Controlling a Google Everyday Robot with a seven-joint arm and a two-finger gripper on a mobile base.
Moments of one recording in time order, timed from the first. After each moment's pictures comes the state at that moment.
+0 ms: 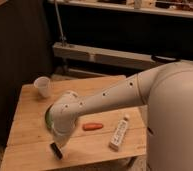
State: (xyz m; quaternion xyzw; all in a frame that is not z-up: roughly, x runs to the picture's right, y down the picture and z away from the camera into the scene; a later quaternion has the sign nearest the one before) arm -0.175 0.257 0.679 -0.43 0.06 0.38 0.82
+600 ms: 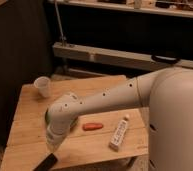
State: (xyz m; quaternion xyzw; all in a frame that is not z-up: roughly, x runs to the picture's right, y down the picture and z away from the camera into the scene) arm -0.204 0.266 0.662 -0.50 -0.02 0.34 0.80
